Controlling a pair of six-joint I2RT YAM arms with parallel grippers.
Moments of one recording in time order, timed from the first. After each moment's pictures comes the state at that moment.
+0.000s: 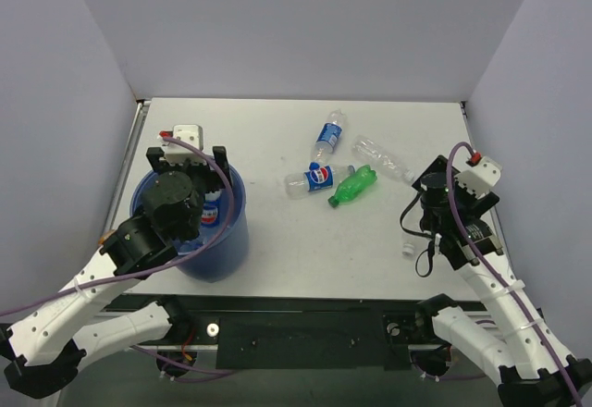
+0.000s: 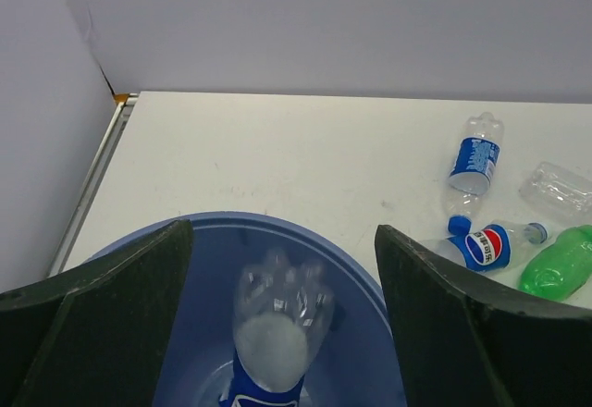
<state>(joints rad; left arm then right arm) -0.87 0.85 1.11 -0.33 -0.89 -0.10 0.36 0.80 0.82 -0.58 0.93 0.64</state>
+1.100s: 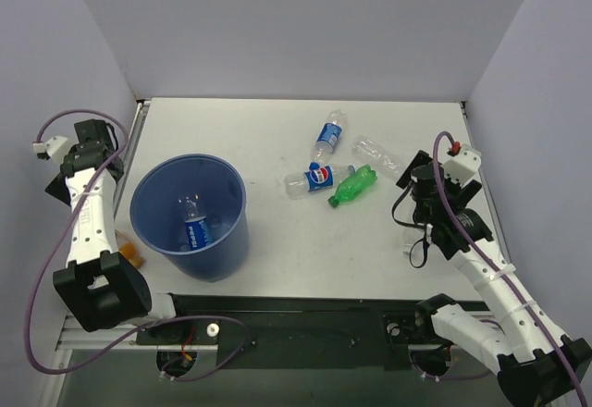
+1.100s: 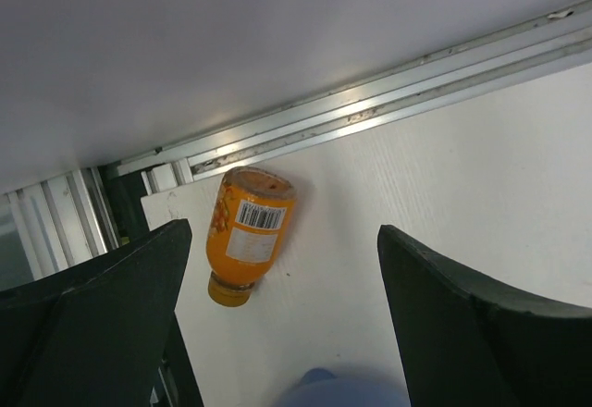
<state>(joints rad) 0.32 1.39 1.36 -0.95 -0.70 -0.67 0.39 0.89 0.84 -0.53 0.80 0.59</state>
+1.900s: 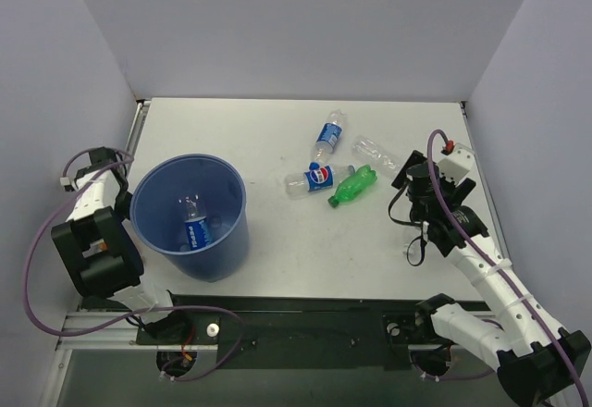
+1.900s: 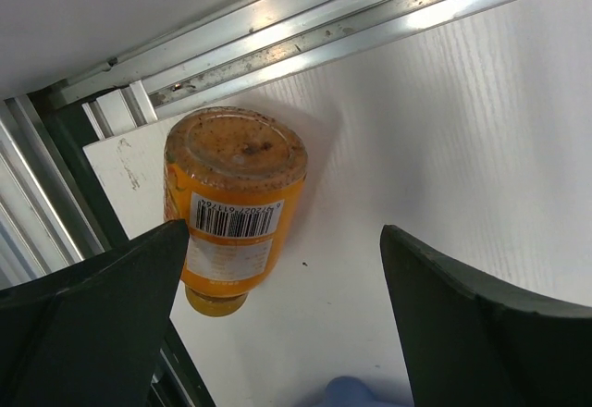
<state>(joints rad) 0.42 1.60 1.14 -0.85 -0.51 -0.68 0.41 0.93 0.84 -0.52 0.77 0.59</state>
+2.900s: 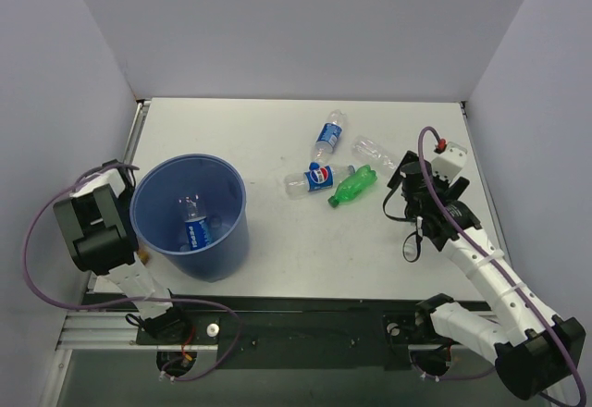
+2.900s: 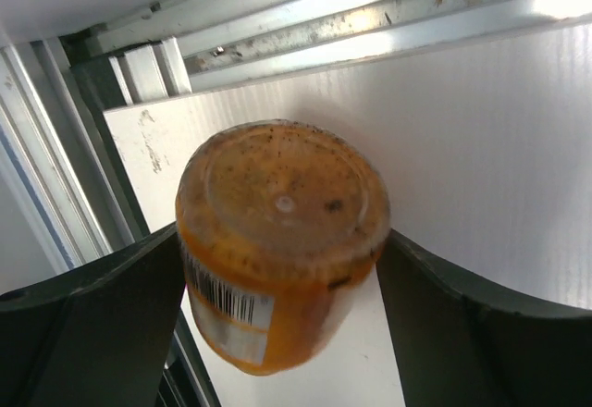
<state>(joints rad) 0.42 1.79 1.13 -0.94 -0.63 -0.81 0.41 0.98 0.84 -0.52 0.76 0.60</state>
